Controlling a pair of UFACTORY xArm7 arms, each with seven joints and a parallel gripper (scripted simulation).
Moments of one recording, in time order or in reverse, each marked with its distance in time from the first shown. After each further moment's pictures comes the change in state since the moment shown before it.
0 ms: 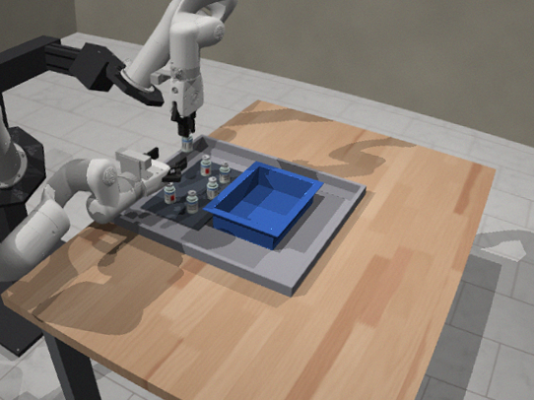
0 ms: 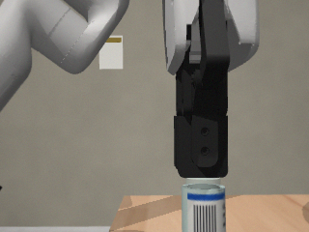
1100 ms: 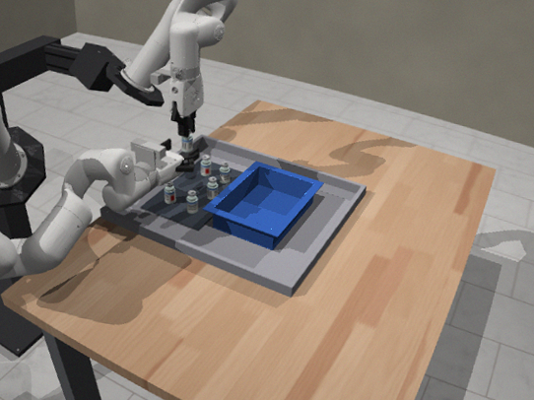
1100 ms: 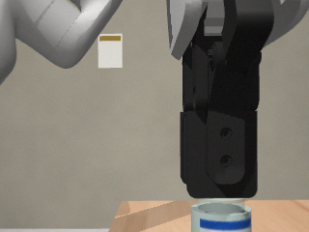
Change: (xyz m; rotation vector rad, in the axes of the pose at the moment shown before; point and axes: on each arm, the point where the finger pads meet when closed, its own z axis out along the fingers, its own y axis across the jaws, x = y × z) left arm 0.000 -0.001 -0.001 0.000 0.000 0.000; right arm -0.001 0.000 0.057 0.000 0.000 -0.001
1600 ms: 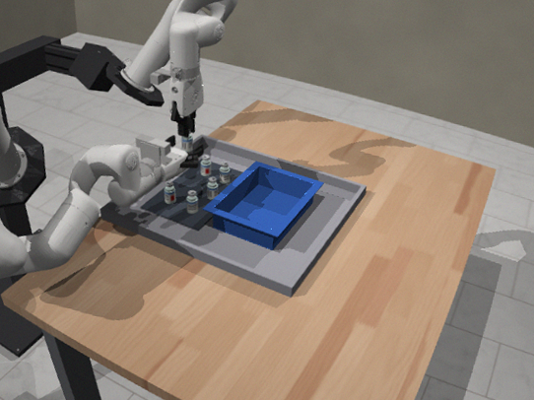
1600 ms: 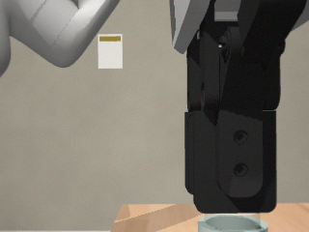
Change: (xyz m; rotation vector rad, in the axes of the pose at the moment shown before) left arm 0.001 0.000 0.000 0.000 0.000 0.000; right arm 0.001 -0.002 0.021 0.001 0.003 0.002
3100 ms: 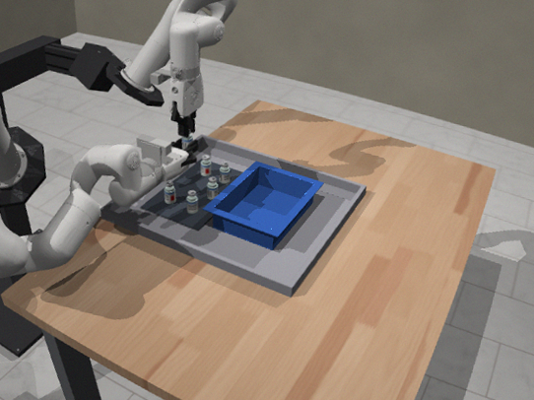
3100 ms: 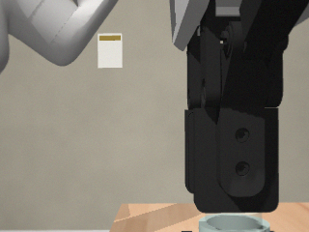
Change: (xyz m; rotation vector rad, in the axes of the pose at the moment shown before) left arm 0.000 0.001 0.000 -0.002 0.000 -0.001; right arm -0.001 0.000 0.003 0.000 -0.002 0.000
